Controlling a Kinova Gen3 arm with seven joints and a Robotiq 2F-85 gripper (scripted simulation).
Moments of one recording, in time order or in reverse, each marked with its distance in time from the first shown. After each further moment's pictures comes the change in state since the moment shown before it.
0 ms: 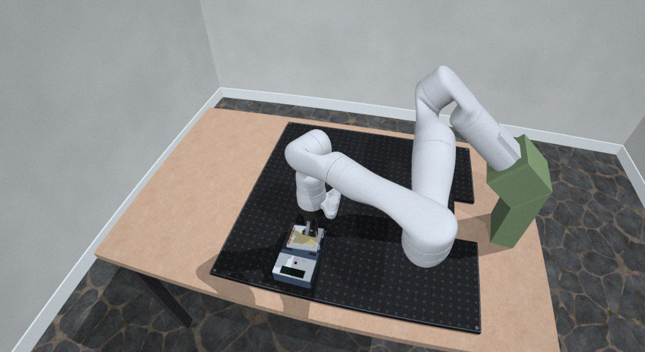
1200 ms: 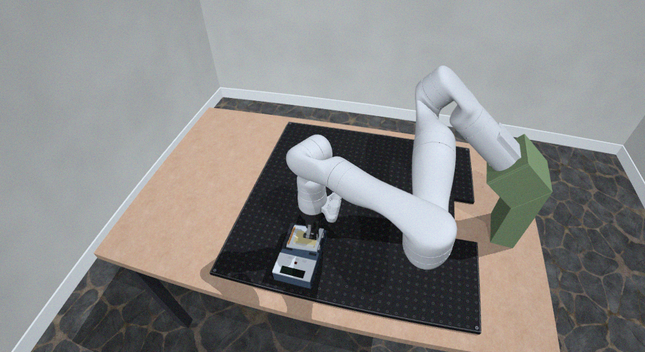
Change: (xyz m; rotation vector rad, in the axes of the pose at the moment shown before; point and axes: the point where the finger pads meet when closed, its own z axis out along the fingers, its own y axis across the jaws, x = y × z) arm 0.002 -0.001 0.015 0.002 0.001 0.000
